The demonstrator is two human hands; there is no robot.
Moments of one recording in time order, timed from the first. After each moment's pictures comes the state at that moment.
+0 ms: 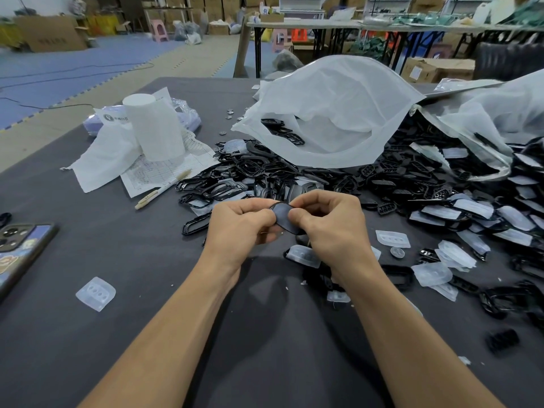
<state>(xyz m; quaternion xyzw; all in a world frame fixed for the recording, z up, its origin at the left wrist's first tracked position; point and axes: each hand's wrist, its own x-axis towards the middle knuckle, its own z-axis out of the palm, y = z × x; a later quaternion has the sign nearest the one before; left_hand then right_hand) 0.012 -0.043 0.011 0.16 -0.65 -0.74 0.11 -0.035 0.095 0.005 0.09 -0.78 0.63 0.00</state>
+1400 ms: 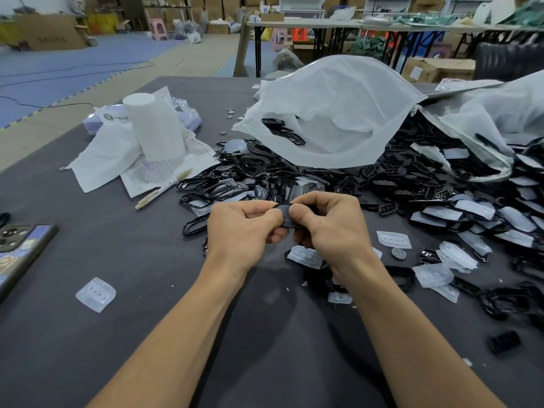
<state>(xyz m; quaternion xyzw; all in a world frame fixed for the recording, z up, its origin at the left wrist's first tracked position) 0.009 -0.037 0.003 0.16 -0.66 -0.71 0.18 -0.038 0.095 0.006 0.10 -0.74 0.67 -0.04</state>
